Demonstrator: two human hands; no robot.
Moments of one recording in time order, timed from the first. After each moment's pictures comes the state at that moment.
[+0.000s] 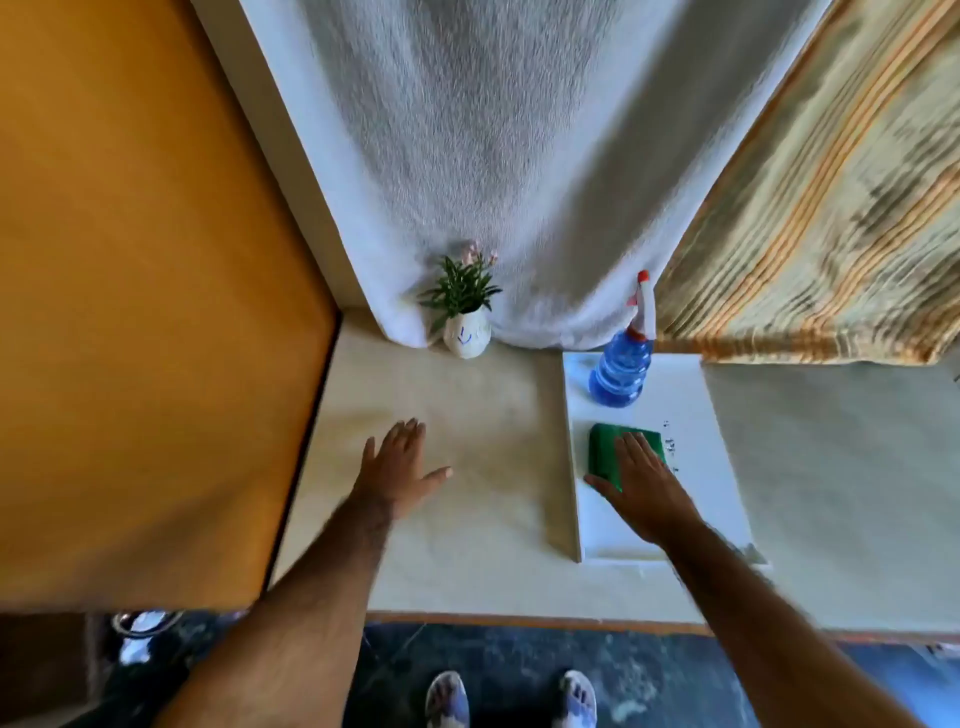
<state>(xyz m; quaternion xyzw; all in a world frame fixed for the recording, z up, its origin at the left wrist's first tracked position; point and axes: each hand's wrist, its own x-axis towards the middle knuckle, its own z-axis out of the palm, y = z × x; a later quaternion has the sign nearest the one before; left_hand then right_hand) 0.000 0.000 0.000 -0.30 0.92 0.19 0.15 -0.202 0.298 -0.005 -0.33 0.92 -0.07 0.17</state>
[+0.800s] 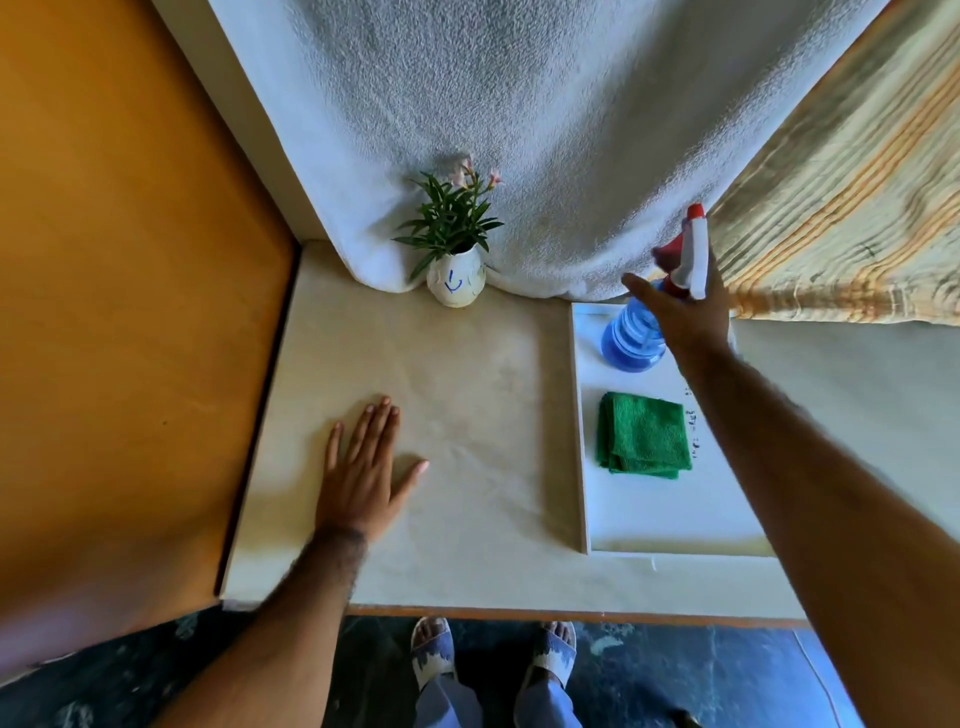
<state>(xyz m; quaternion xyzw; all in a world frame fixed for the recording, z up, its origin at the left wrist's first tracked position) 0.038 -0.004 -0.107 -0.26 0.96 0.06 -0.01 -0.332 0.202 0.044 -0.14 0.81 -0.56 0.05</state>
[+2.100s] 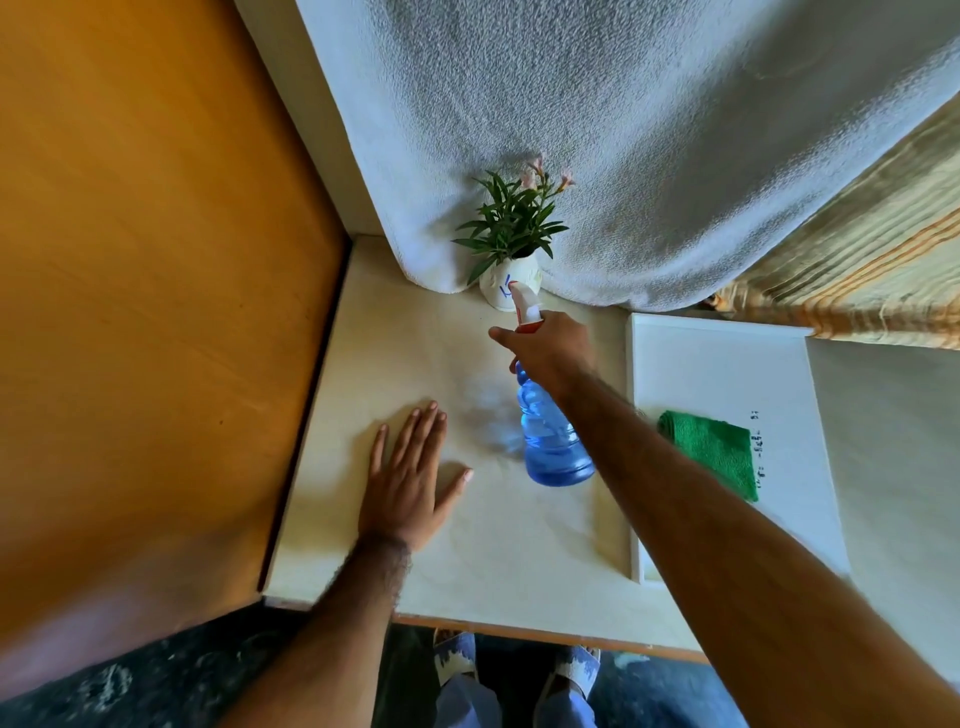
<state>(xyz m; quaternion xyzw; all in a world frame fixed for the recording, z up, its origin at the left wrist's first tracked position) 0.039 -0.006 -0.115 -0.27 0.96 0.05 -0.04 -0.217 0.041 0.014 -0.13 0.89 -0.33 0.28</state>
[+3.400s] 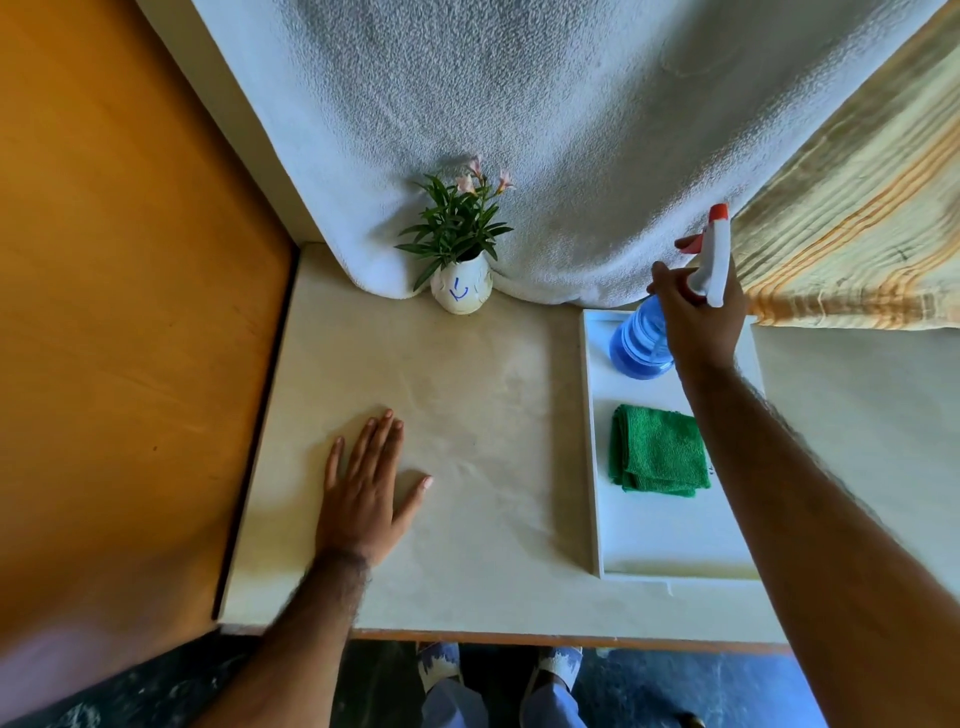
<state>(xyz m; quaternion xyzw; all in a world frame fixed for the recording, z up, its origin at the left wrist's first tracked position) 0.040 -0.007 -0.111 -0.27 0.96 0.07 -0.01 -0.334 0.178 0.032 -0.14 0.79 -0.60 -0.03</state>
